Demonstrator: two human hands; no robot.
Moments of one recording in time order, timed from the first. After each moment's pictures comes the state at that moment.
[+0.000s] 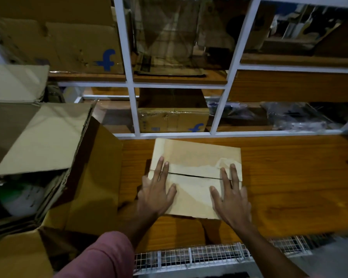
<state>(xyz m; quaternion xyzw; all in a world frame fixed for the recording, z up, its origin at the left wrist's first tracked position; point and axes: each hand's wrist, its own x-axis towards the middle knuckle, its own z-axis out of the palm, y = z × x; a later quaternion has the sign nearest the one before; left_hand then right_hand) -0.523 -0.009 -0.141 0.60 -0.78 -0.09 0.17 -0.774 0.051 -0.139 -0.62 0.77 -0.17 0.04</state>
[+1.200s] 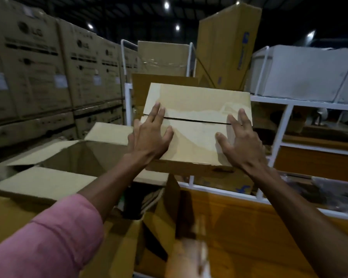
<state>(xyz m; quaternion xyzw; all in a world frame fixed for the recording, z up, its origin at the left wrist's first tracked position) -0.319 0.071 0.201 0.64 -0.65 0.15 0.39 -0.582 0.072 0.214 -0.73 0.55 -0.40 -0.08</state>
